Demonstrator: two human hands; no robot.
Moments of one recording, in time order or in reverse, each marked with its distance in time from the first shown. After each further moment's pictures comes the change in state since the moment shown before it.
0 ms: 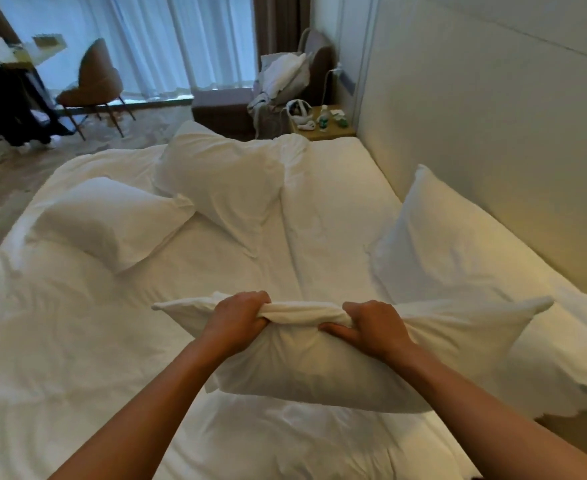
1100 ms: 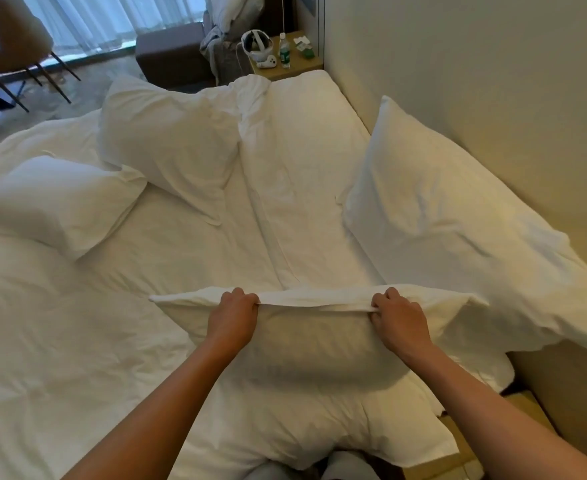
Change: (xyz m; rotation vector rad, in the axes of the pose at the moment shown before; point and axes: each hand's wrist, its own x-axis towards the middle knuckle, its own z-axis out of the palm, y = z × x) left_hand 0.040 0.069 0.111 0.117 -0.193 -0.267; right_hand -0.084 0.135 0.040 -0.076 -0.231 0.450
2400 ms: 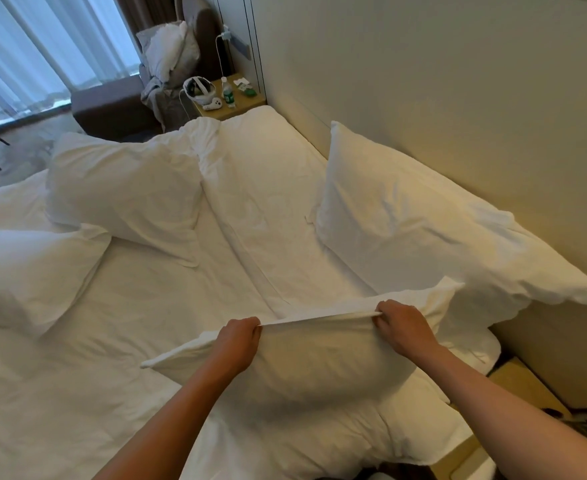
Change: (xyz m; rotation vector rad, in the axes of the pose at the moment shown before) left_hand 0.022 -0.023 -0.021 -0.087 -0.122 0.230; right_hand -0.024 -0.009 -0.003 0.221 0.071 0.133
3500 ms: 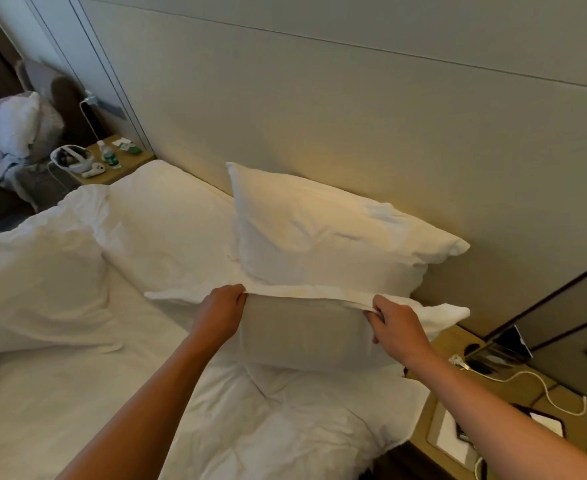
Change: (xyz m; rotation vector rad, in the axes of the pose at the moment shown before) left_hand 0.092 0.101 -0.058 0.063 0.130 0.497; right_hand -0.093 0.014 -0.052 0.313 0.409 0.376
